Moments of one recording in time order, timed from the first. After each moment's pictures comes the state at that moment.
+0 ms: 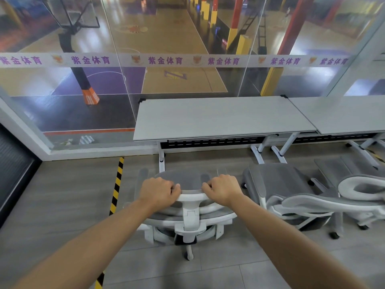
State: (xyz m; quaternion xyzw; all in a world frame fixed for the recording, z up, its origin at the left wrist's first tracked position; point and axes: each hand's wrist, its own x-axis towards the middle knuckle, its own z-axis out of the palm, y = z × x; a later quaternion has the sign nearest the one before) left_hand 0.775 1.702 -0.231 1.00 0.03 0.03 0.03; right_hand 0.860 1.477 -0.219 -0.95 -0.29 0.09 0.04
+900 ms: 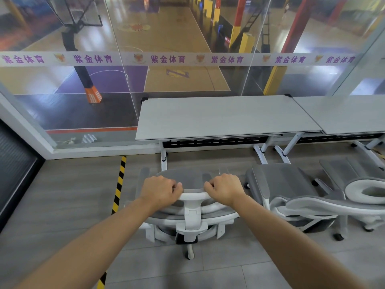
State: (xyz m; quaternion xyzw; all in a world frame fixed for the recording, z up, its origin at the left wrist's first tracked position) left_hand 0.787 1.711 -0.234 1.00 0.03 0.04 0.03; right_hand 0.871 1.484 -0.225 -0.95 -0.28 0.08 0.05
